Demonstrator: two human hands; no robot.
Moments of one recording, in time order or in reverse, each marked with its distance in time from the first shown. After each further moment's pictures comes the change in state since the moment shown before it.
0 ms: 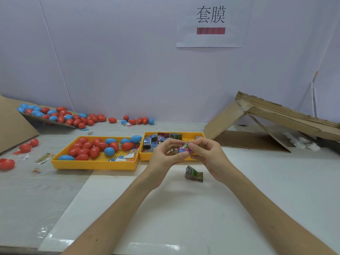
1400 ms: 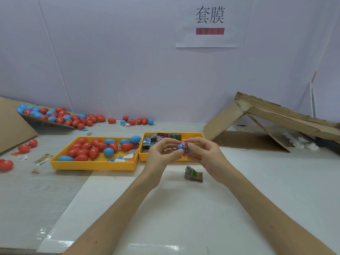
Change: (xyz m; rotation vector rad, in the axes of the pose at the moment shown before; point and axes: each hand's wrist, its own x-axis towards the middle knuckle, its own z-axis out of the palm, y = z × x) left_hand 0.001 0.000 -0.003 0.063 0.106 0.067; right_hand 0.000 -0.001 0.003 0.037 -0.016 0.057
